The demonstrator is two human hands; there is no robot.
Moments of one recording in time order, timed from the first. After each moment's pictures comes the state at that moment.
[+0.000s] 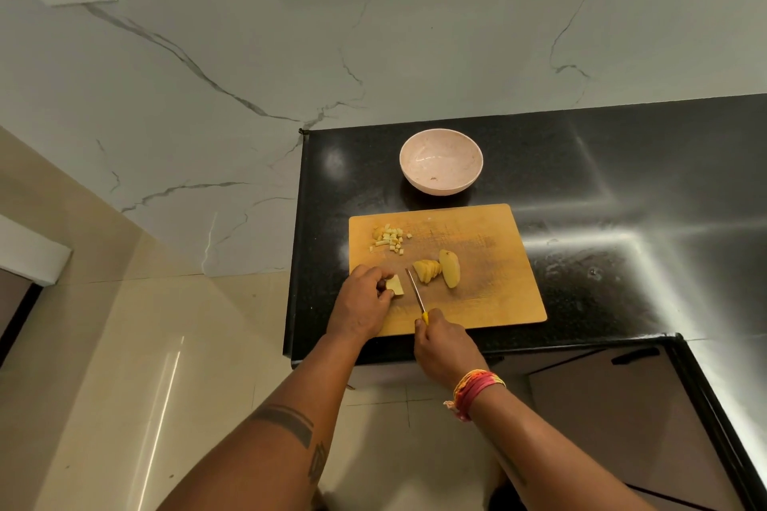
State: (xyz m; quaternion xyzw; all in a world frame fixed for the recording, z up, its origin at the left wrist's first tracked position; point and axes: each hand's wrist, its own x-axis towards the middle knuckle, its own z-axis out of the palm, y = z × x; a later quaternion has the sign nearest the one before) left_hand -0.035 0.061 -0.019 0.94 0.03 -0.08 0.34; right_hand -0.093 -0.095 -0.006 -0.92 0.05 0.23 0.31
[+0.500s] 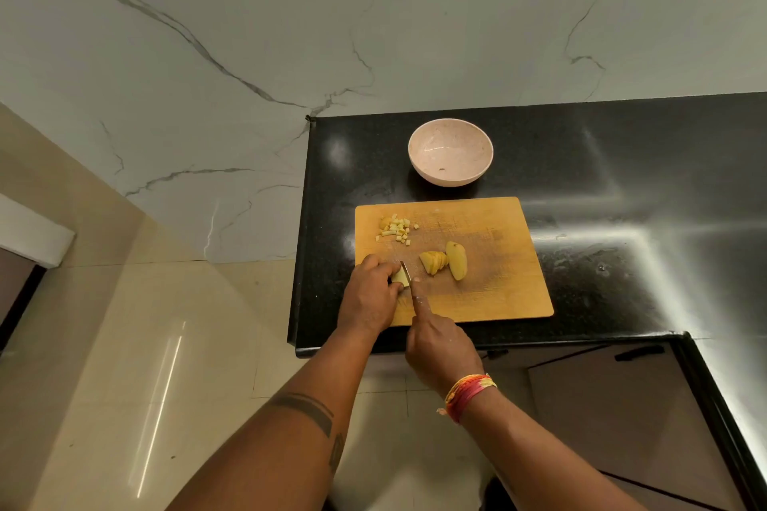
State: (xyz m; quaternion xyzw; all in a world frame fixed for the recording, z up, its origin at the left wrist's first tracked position) left_hand -0.039 0.053 -0.022 0.95 0.03 -0.06 0.30; right_hand -0.107 -0.079 -0.004 -0.95 -0.02 0.18 0.25
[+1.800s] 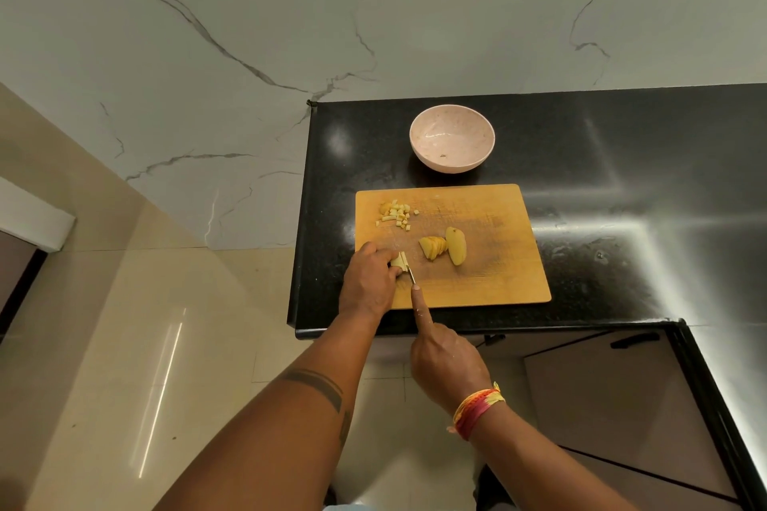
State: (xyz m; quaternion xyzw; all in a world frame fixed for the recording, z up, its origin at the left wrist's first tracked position) left_hand -0.044 0.048 -0.020 0.95 0.06 -0.04 0.30; right_hand -0.146 -0.089 -0.004 -0.96 -0.04 0.20 0.21
